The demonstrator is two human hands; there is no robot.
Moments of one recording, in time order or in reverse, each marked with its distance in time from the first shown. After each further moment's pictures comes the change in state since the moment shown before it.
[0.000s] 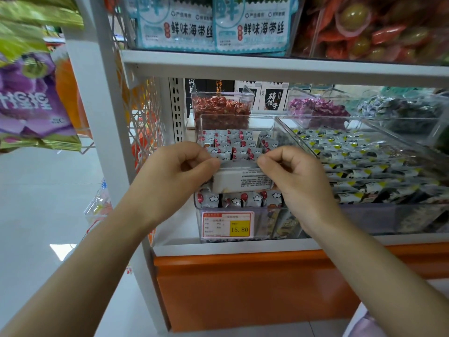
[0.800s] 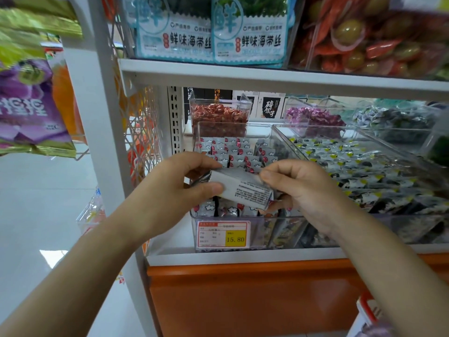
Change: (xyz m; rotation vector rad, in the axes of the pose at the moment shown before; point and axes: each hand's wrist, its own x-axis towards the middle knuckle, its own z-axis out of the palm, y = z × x) left_hand 0.002 -0.003 0.001 0.017 -0.134 0.028; right_hand 0.012 0.001 -0.023 0.249 -0.282 0.232
